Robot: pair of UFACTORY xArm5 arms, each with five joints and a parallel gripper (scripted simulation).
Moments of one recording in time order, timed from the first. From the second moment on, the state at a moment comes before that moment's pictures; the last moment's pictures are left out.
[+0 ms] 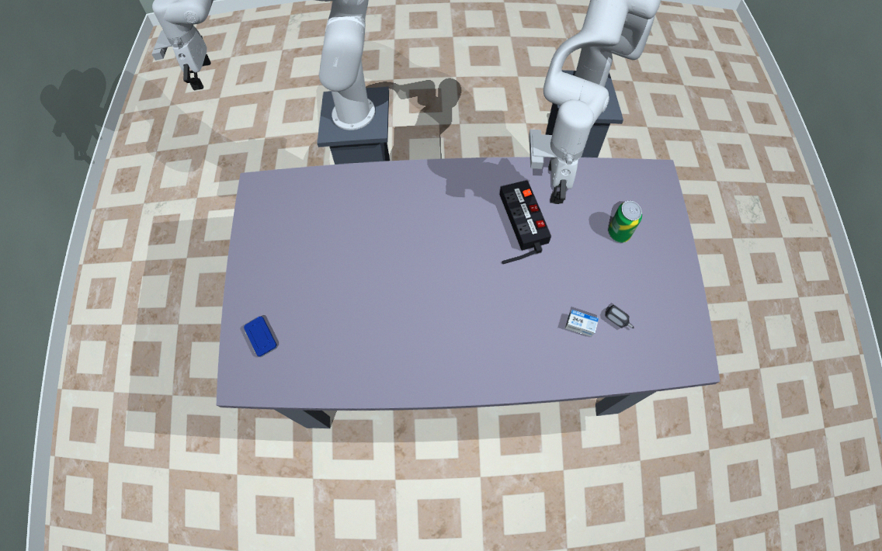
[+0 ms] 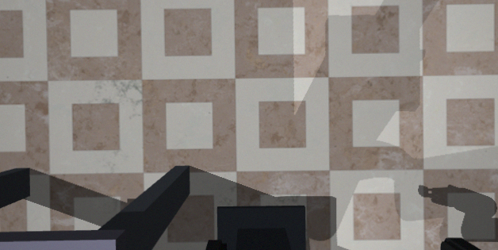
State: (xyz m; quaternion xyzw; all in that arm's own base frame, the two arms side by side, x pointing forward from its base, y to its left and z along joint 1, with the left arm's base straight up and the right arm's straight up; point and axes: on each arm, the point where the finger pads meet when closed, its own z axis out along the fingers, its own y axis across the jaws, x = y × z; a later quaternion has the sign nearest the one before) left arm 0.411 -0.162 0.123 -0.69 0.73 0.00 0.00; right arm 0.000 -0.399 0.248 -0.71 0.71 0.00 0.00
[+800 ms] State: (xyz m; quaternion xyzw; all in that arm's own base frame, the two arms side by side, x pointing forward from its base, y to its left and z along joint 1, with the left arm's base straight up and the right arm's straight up) left arm 0.413 -0.165 0.125 -0.69 0.72 0.00 0.00; right arm 0.000 -0.399 0.248 -0.71 0.71 0.00 0.00
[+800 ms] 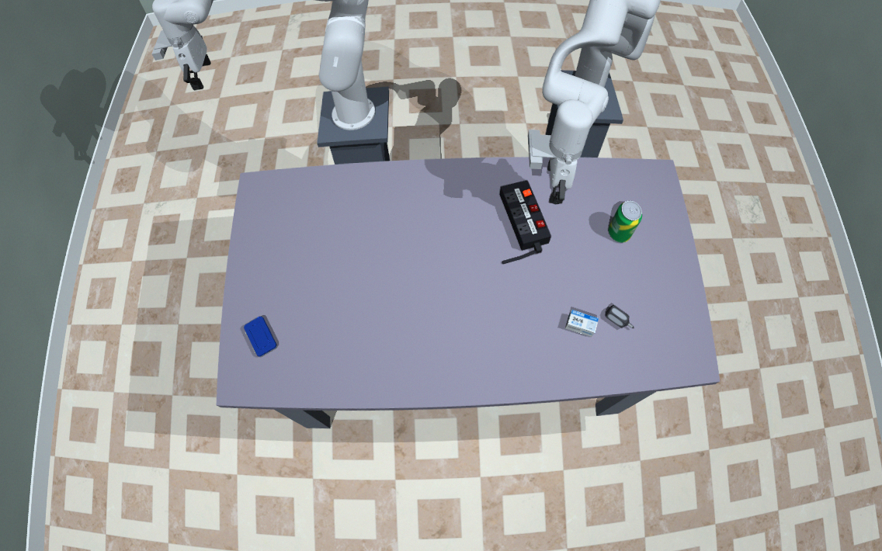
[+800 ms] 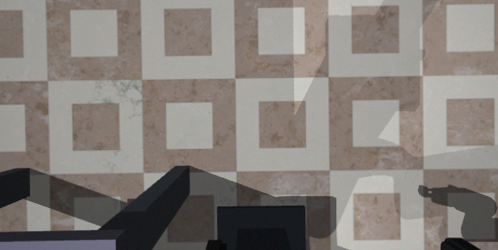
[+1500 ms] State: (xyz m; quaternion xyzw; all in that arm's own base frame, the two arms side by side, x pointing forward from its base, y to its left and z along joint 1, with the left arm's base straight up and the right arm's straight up) left arm 0.450 -0.225 0.180 -0.72 0.69 0.00 0.00; right arm 0.000 -0.399 0.248 -0.71 0.71 0.00 0.00
